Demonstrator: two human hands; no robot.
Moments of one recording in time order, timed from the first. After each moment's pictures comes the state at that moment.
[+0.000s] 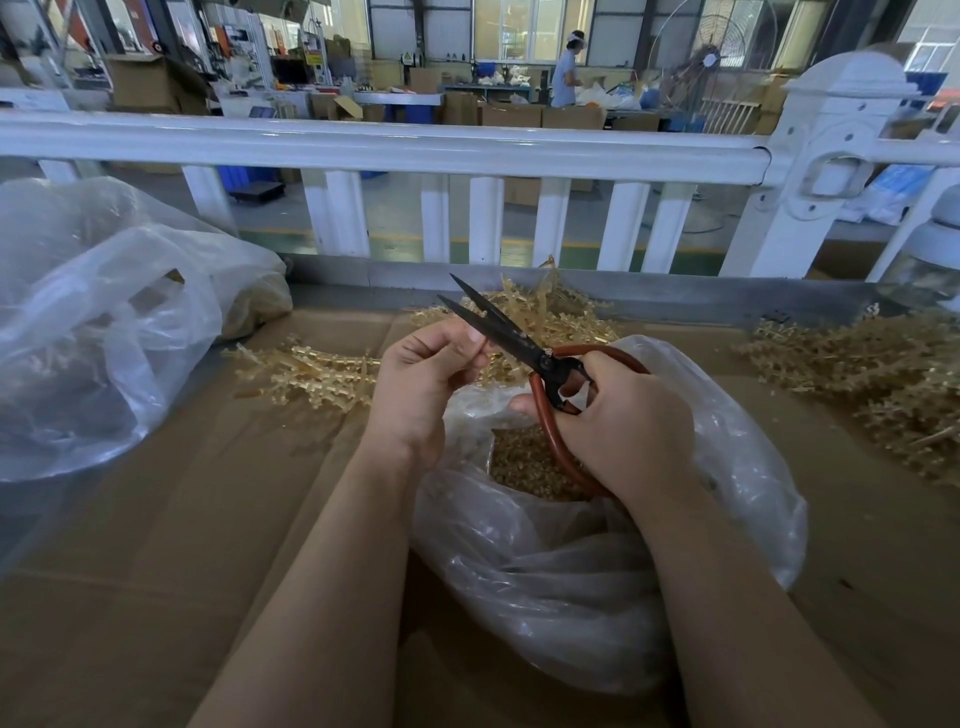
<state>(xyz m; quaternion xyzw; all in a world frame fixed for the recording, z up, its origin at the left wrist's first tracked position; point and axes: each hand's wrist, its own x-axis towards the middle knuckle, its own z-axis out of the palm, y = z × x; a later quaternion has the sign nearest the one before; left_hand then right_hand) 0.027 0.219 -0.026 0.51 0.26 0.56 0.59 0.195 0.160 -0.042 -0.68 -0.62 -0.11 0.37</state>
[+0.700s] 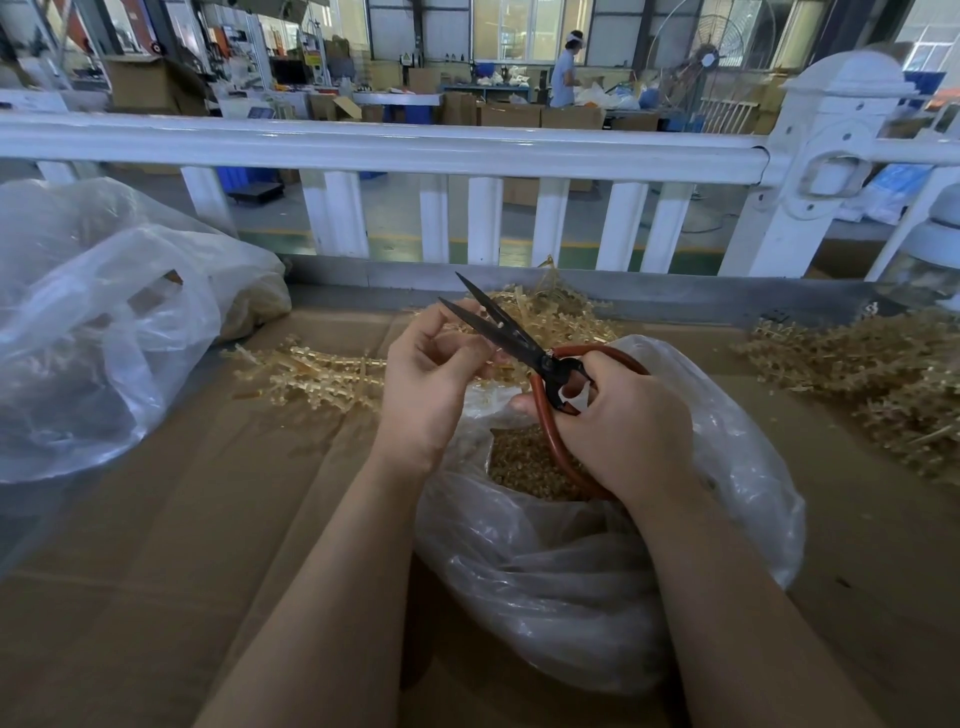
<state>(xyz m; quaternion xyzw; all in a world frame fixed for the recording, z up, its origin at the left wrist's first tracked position) 0.035 0.215 -0.026 0.57 0.27 0.60 0.49 0.198 0.161 -0.043 -0.69 -0.62 -0.10 0.36</state>
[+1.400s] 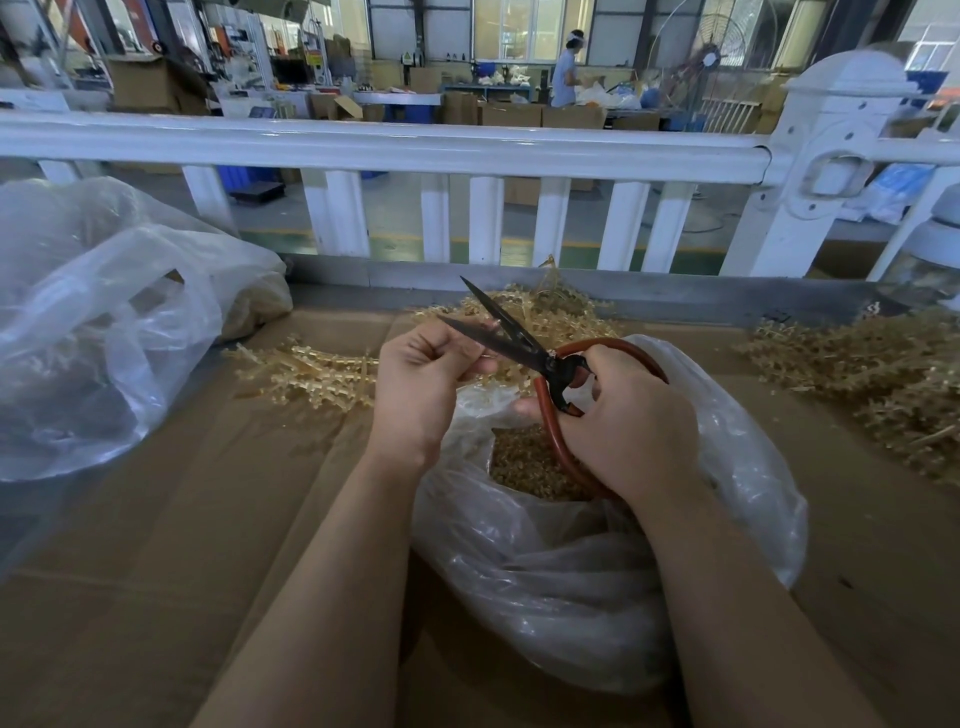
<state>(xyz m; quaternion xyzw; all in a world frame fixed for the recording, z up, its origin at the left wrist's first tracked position) 0.030 0.218 -0.027 0.56 0.30 0.59 0.49 0.198 0.159 -0.039 -0.69 -0.62 -0.13 0.34</state>
